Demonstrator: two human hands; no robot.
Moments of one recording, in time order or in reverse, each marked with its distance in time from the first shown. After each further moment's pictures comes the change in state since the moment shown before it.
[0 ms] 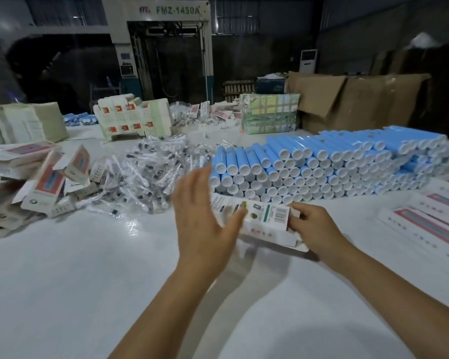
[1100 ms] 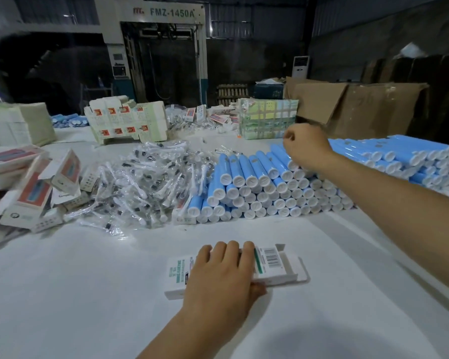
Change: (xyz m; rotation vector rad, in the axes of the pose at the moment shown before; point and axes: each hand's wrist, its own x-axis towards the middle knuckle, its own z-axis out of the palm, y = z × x) left_hand -0.022 -0.037 0.012 0.729 -0.483 0.445; right_hand 0.159 -0.085 -0.016 -0.835 0.204 -0.198
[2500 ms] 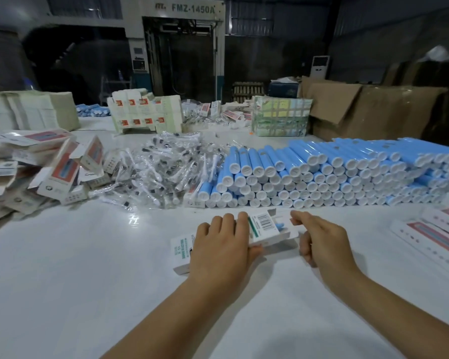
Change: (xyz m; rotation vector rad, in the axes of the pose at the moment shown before) left_hand 0.001 0.005 -0.011 -0.076 -0.165 -0.251; right_hand -0.199 0.012 0.037 1.055 -0.010 0.454
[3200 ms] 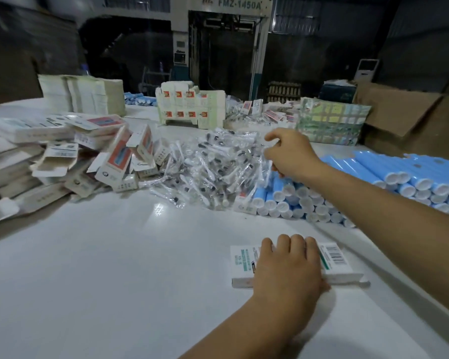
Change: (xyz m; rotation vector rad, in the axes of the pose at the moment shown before) left_hand 0.005 -0.004 0.007 -0.059 -0.073 0.080; right_hand 0.103 -0.098 0.183 -0.711 -0.357 -0.413
